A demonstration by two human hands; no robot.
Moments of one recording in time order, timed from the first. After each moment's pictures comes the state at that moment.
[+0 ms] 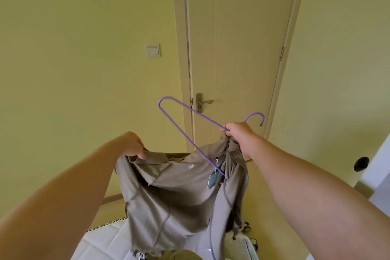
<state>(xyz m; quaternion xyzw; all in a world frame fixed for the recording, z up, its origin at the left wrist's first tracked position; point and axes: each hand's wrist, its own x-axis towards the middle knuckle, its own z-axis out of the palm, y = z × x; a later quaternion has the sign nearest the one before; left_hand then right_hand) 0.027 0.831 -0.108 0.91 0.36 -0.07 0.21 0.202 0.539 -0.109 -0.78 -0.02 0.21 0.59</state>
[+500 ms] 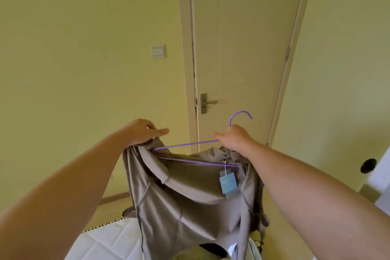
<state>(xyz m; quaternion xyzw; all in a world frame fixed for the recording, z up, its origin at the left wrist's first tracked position) 0.035 0.823 -0.083 0.94 0.27 0.05 0.21 0.198 0.551 -0.123 -0.92 -0.20 0.10 0.31</state>
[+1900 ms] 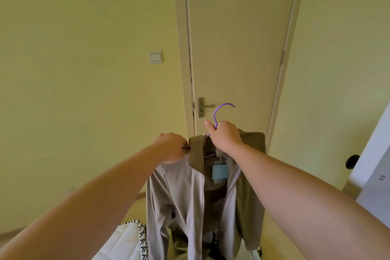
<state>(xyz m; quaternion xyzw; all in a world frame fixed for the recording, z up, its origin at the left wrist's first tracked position) 0.062 0.720 -0.101 0.99 0.13 -0.06 -0.04 0.172 0.563 -0.107 -0.90 -0.24 0.00 0.36</state>
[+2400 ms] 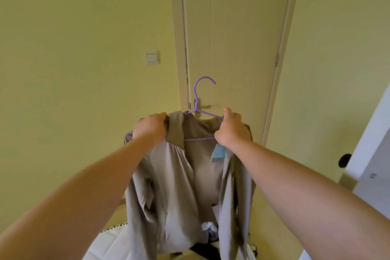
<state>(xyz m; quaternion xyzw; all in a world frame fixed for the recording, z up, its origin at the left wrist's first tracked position) 0.067 0.760 -0.081 0.96 0.22 0.20 0.02 0.174 0.542 -0.086 -0.95 -0.17 -0.06 0.26</state>
